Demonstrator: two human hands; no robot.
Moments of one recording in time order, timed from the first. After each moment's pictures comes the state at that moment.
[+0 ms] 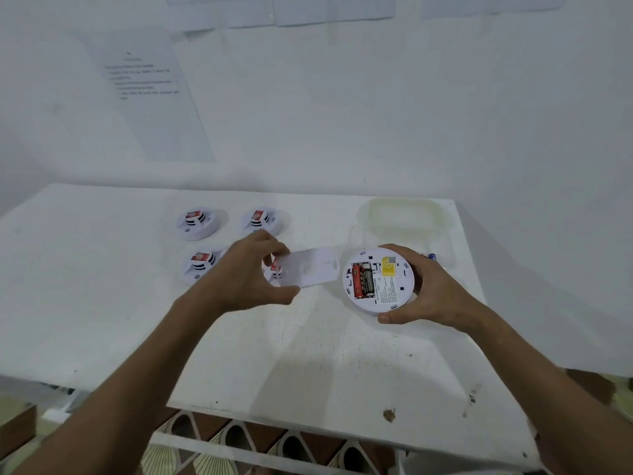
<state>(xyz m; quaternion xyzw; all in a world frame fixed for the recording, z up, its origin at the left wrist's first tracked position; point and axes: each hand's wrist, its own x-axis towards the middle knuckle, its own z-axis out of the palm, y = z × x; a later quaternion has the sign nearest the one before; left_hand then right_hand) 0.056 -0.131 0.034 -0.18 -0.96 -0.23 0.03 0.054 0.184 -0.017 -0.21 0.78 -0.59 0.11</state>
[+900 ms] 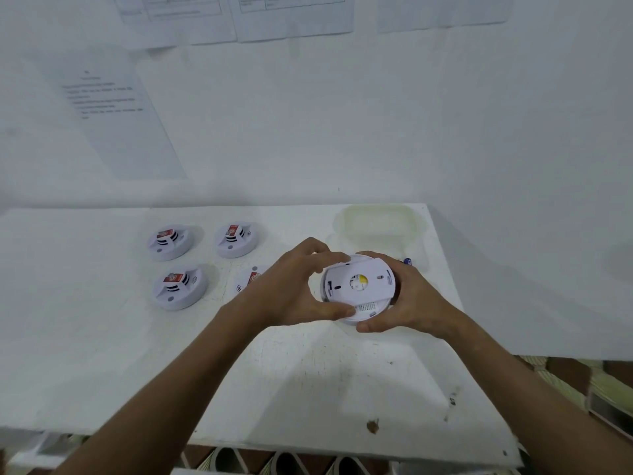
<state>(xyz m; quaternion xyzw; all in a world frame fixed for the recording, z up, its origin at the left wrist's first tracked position) 0.044 -0.046 0.035 -0.29 -0.91 -0.28 -0.01 0.059 0.184 -0.012 -0.19 0.78 -0.59 0.07</state>
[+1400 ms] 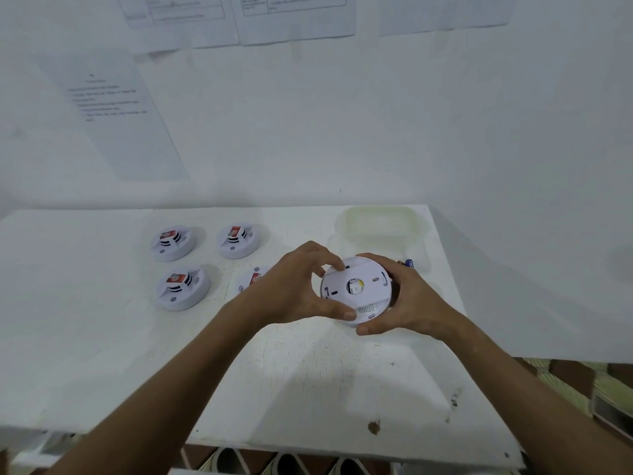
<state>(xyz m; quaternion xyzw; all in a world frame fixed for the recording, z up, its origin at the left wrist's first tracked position) 0.044 -0.043 0.040 -0.26 -0.91 -0.31 -0.05 0.058 0.182 -0.015 -0.19 0.77 -0.60 0.08</state>
